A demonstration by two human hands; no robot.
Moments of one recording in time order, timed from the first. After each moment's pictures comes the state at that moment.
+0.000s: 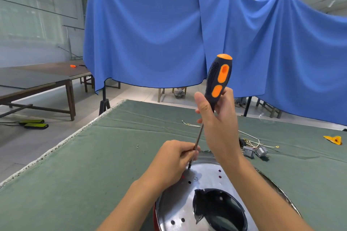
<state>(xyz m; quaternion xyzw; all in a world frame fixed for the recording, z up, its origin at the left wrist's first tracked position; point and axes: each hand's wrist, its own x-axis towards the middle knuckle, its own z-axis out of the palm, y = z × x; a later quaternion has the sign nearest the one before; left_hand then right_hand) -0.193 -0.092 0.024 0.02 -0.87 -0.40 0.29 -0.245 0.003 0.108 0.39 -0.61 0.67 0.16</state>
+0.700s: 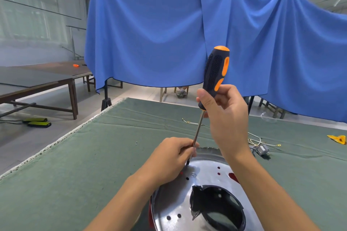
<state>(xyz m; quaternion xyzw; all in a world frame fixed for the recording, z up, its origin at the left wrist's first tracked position) -0.192 -0.092 0.025 0.03 -0.89 -0.37 0.26 -0.256 0.013 0.106 0.39 -0.55 0.72 0.12</state>
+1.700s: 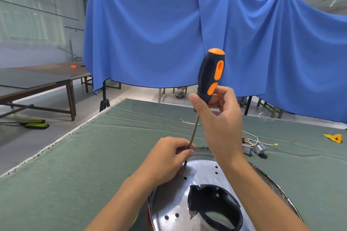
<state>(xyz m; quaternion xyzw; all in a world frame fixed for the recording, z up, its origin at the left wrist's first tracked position) -0.187 -0.089 0.027 0.04 -0.87 -0.40 0.27 -0.242 0.017 0.102 0.38 -0.58 0.71 0.13</state>
